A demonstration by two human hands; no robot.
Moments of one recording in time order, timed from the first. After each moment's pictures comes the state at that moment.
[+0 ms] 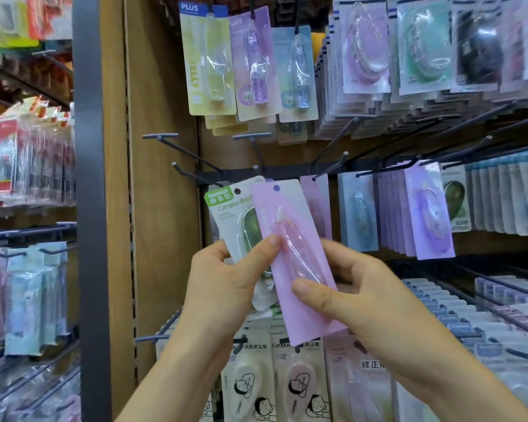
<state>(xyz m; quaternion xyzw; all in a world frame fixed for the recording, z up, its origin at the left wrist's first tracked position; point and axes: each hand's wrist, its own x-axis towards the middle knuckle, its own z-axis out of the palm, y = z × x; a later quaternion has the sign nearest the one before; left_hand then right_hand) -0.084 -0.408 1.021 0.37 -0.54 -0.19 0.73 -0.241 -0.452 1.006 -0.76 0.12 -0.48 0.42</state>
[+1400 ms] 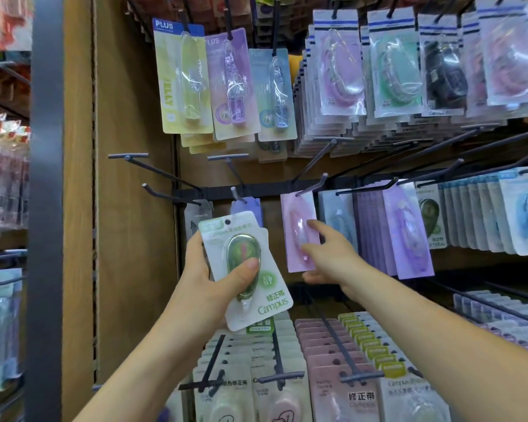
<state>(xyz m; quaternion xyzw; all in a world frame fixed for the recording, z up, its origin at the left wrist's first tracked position) -0.064 -0.433 1.037 0.38 -0.59 -0.22 0.68 -0.212 -0.574 1.066 -0.66 0.37 -0.54 0.37</state>
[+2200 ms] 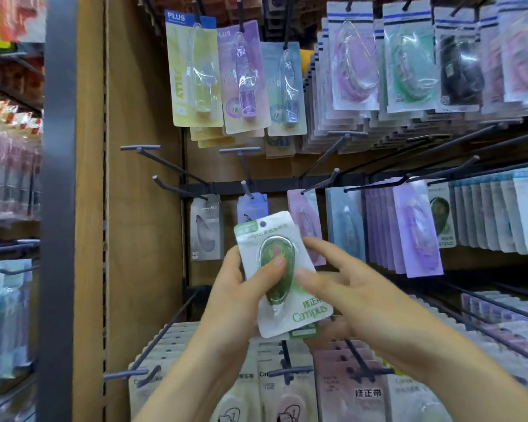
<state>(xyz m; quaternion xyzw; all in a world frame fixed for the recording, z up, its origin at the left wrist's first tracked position) -0.085 -0.443 1.021 0.33 -0.56 -0.30 0.69 -0.247 -0.468 1.032 -0.76 0.19 -0.42 0.47</state>
